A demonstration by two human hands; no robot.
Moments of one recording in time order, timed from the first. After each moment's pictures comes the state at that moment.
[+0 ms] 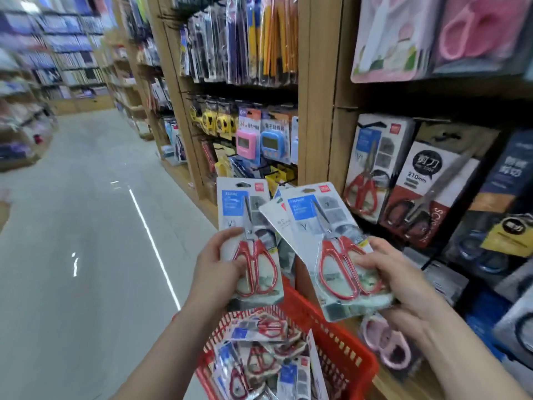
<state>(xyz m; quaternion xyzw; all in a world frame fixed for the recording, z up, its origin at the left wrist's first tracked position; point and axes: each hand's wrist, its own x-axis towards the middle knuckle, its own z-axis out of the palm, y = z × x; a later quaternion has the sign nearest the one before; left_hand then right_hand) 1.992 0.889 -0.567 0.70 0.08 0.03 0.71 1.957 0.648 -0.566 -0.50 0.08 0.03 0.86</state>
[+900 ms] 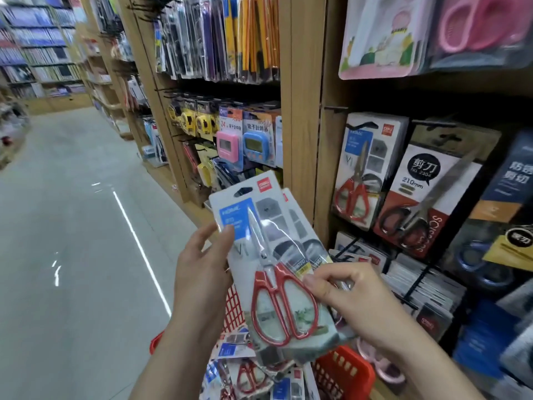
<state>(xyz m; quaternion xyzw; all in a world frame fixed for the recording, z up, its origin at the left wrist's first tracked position) 2.001 0.857 -0.531 0.58 0.08 0.04 0.81 1.970 0.669 -0.563 -0.77 -0.08 -0.01 0.63</state>
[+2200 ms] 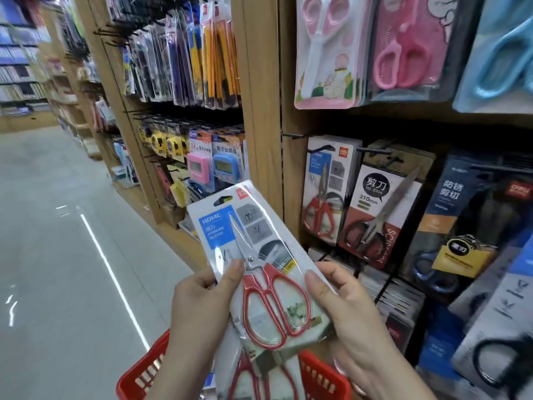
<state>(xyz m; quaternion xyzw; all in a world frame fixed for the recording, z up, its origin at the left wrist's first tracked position) 1.996 0.829 -0.537 0.71 0.04 0.03 0.70 1.957 0.664 -0.558 -0.49 0.07 -0.05 0.87</state>
